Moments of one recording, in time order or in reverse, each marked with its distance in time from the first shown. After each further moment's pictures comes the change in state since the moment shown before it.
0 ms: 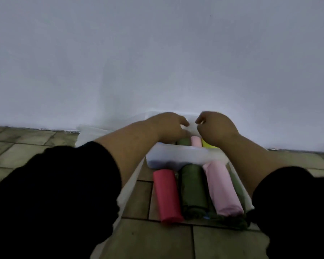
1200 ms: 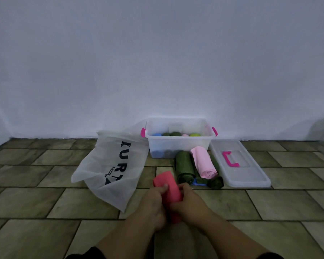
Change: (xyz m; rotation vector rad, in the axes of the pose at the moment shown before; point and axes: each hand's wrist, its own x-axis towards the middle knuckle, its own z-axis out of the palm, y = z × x) left_hand -0.202 0.040 0.139 -1.860 -0.017 -0.832; right_hand -0.256 -0.050 0.070 0.738 -0.305 0.224
